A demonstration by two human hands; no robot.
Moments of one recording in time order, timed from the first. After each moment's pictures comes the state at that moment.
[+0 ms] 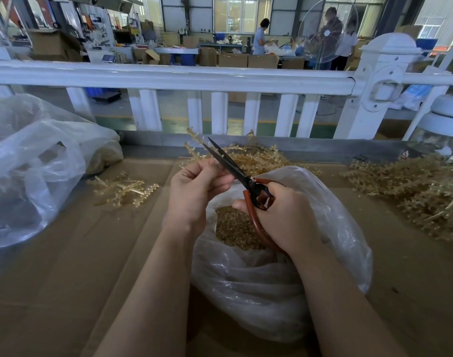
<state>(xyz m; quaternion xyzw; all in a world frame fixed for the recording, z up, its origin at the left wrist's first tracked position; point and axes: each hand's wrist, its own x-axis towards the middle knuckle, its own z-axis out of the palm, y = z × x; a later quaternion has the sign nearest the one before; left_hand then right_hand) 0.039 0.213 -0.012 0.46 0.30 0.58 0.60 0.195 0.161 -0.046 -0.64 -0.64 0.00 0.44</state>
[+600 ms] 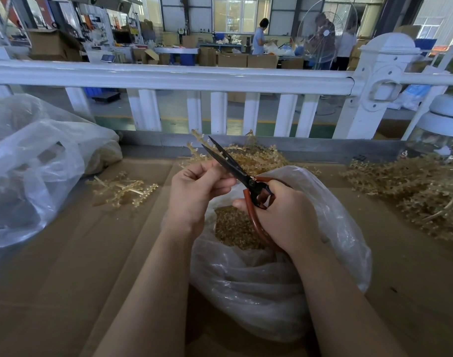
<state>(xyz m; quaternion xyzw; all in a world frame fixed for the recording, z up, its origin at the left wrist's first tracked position) 0.039 0.214 -0.014 0.49 0.31 0.57 0.58 0.196 0.159 -0.043 -0.65 -0.63 -0.03 0.42</state>
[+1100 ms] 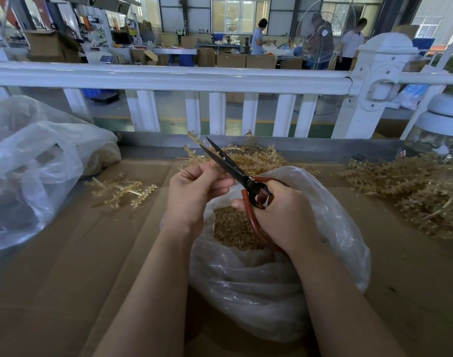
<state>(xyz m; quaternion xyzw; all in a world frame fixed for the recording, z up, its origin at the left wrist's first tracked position) 0.041 0.215 -0.015 0.48 0.31 0.57 0.59 0.199 0.160 -0.044 -0.64 -0.63 -0.04 0.44</state>
